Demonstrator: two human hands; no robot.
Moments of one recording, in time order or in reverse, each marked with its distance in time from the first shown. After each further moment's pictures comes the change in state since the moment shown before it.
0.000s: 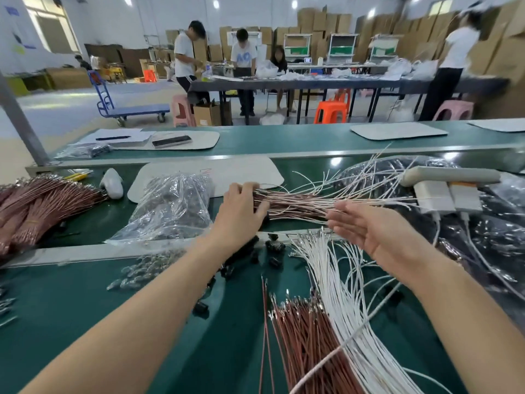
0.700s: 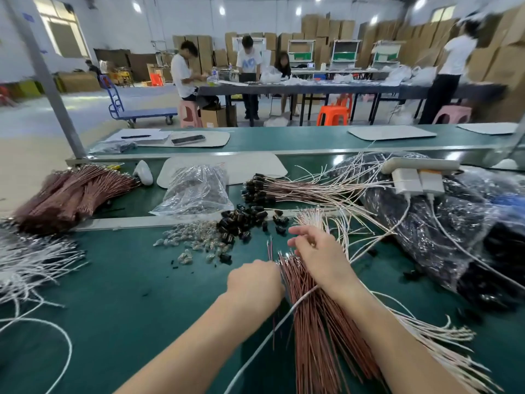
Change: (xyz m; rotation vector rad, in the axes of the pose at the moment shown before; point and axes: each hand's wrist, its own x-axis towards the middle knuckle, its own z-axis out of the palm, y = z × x) left_hand -0.198 0.067 -0.023 0.507 -0.489 -0.150; right_hand -0.108 0.073 0.070 -0.601 0.038 -0.255
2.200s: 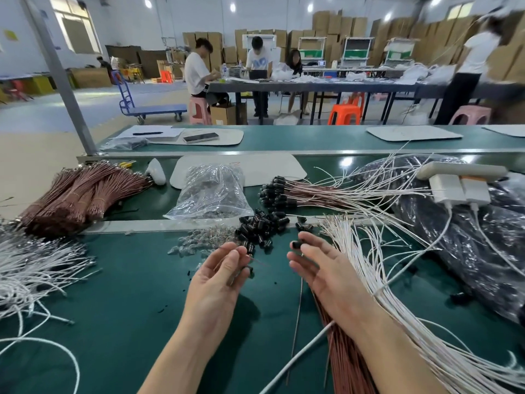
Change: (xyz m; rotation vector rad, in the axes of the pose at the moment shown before) left_hand 0.013 -0.101 0.029 -2.240 0.361 -0.020; right_hand 0.017 -0.002 0.047 1.063 -0.096 0.306
